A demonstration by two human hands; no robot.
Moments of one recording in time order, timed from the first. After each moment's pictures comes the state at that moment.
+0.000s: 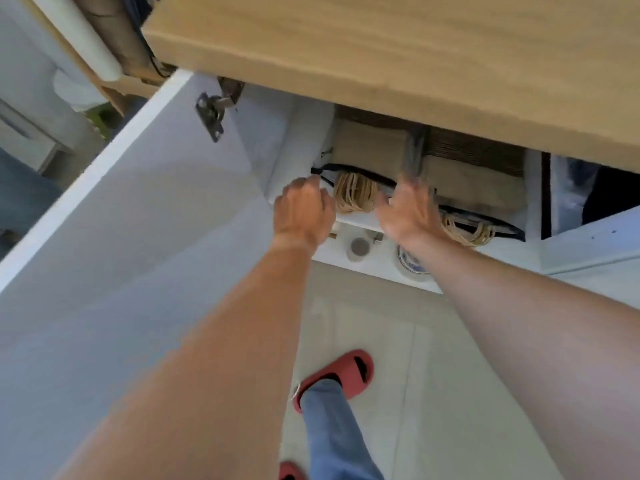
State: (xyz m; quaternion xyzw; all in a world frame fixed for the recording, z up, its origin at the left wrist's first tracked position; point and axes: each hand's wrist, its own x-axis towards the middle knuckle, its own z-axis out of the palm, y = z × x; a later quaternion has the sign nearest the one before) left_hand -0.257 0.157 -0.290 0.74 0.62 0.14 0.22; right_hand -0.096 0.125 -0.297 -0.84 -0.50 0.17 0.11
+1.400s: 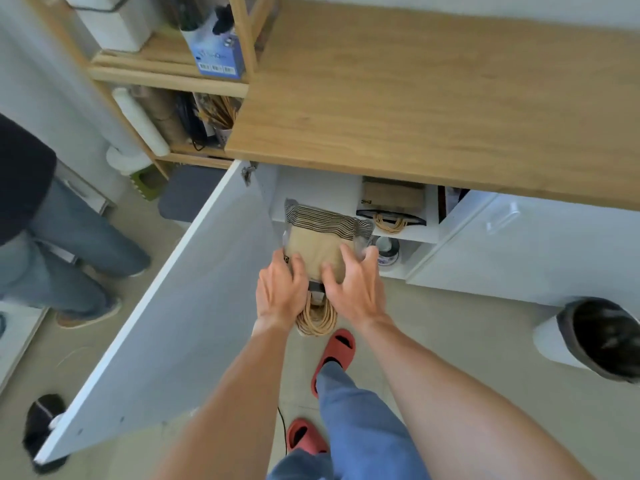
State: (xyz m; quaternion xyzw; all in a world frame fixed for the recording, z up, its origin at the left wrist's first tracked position) left_hand -0.327 -0.082 -0.070 0.64 0.65 0.23 0.33; right_hand -0.202 -0.128 -0.078 -0.80 -0.52 0.18 0.24
